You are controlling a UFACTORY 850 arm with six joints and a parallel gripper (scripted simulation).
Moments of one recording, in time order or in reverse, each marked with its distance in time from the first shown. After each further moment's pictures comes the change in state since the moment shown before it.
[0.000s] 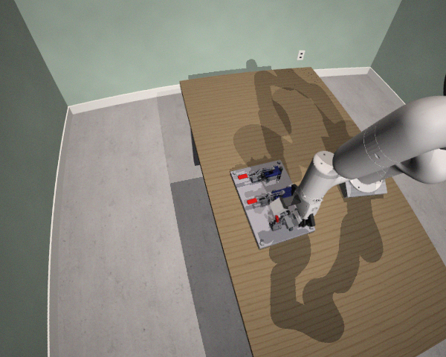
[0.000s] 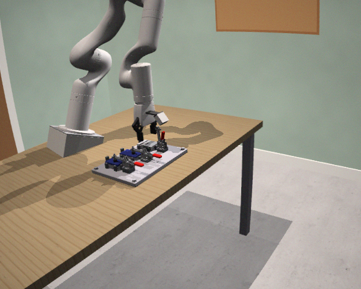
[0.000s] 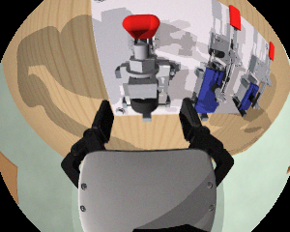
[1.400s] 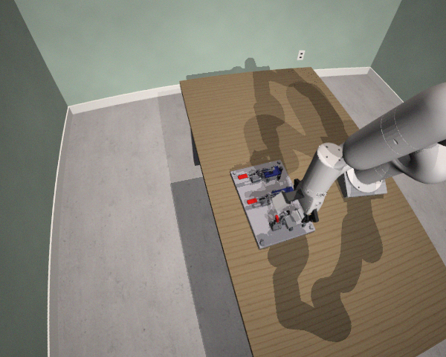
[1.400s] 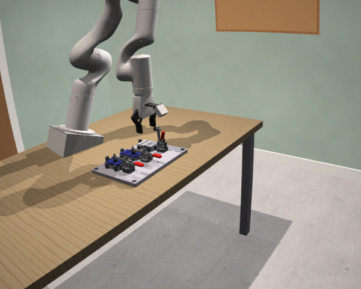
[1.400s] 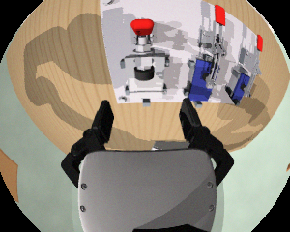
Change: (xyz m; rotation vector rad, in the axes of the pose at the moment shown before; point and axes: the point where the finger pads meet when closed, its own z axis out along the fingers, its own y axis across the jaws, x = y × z) arm 0.000 0.000 -0.035 -0.002 -0.004 0.001
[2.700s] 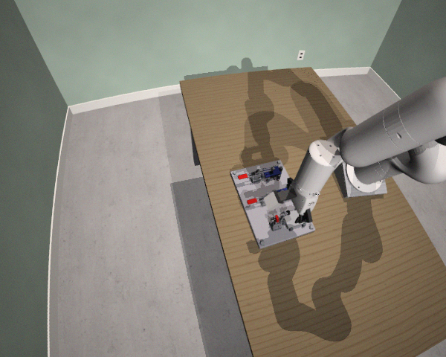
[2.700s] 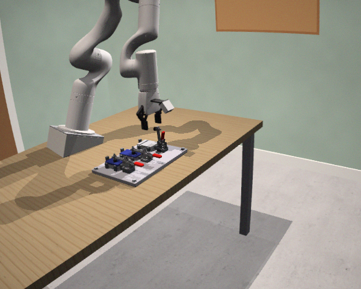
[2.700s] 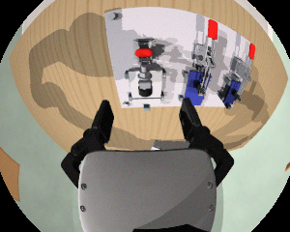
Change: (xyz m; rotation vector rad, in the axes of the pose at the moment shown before) arm 0.032 0.000 -0.020 0.001 0.001 0.000
